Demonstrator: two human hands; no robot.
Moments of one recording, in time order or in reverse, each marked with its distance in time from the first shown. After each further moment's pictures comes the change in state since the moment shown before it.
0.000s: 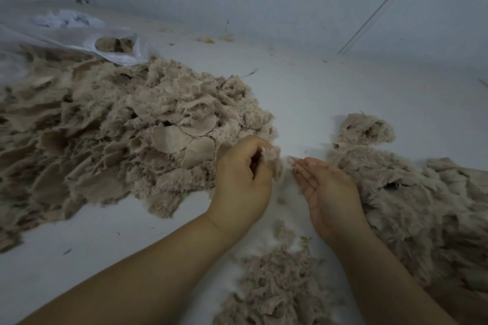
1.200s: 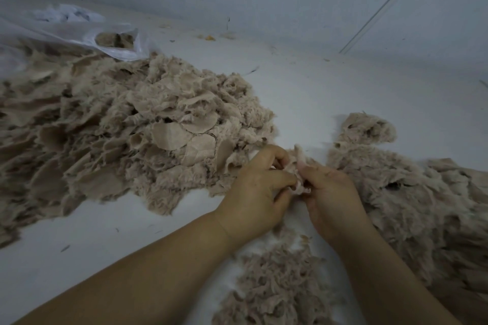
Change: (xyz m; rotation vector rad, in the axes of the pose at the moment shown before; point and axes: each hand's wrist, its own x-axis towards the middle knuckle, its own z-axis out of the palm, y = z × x) left_hand -0.004 -0.009 0.007 0.339 -0.279 0.309; right_hand 0.015 0.015 -0.017 -0.172 -0.275 -0.082
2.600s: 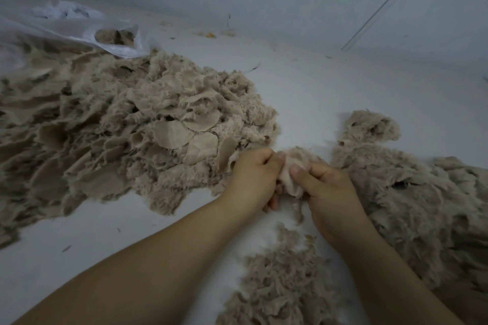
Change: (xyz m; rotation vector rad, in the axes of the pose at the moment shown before) left_hand 0.019 0.004 -0.004 -0.603 -0.012 -0.803; right_hand -0.013 -0.006 0.005 -0.208 -0.110 -0.069
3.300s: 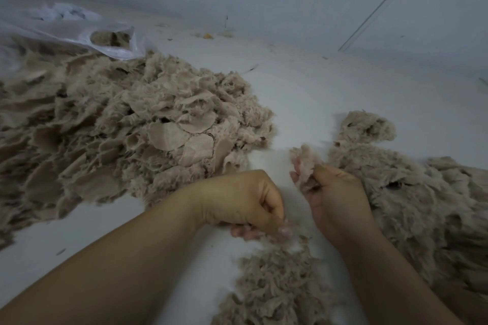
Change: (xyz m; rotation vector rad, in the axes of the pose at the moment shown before) left_hand -0.001 0.009 -0.044 0.268 -0.875 -0.061; right_hand 0.011 0.005 -0.004 0.221 0.289 0.044
